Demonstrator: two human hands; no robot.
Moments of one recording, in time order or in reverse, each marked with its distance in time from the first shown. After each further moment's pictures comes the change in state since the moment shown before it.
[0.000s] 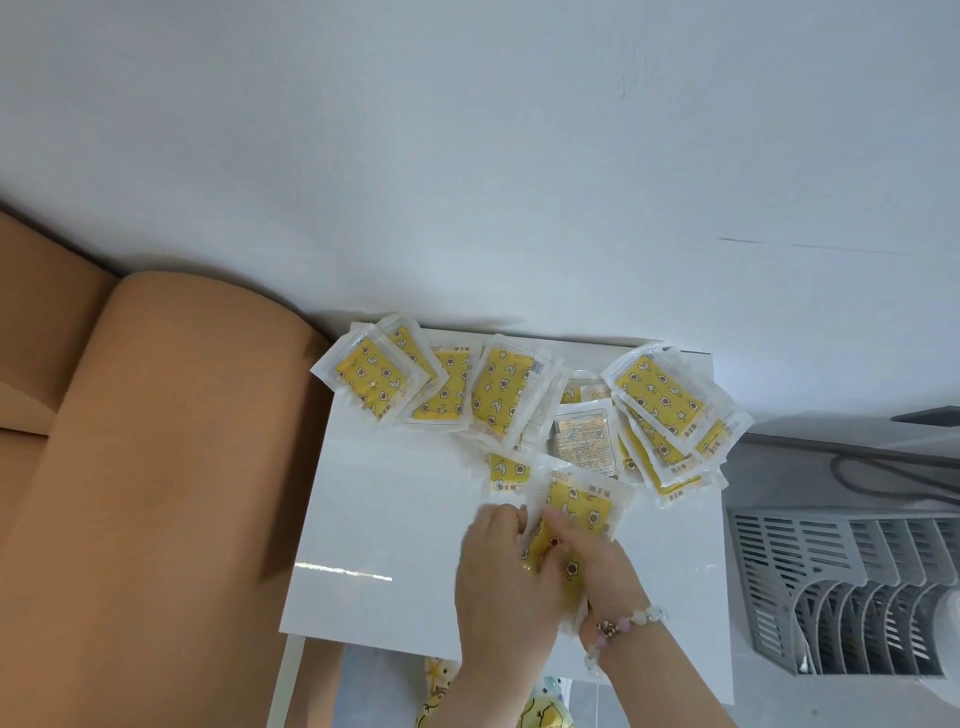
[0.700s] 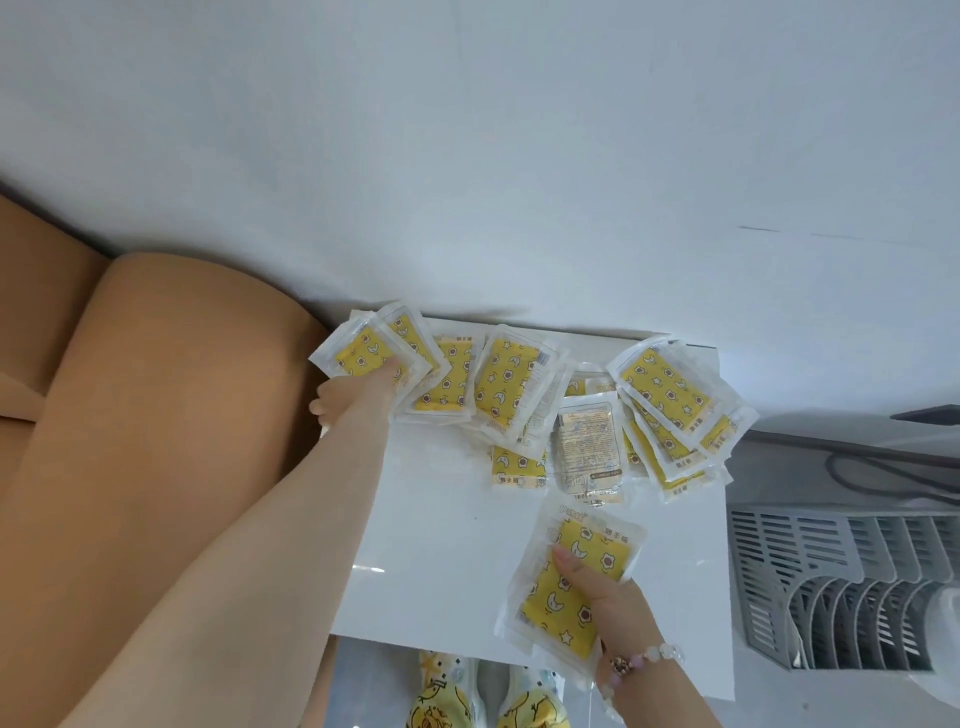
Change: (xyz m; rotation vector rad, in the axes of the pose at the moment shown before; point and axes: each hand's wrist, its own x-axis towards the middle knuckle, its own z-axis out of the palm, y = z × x) left_hand 0.204 -0.056 -0.061 -0.186 0.306 -0.833; right_hand -0.005 0.018 -0.012 -0.112 0.201 0.106
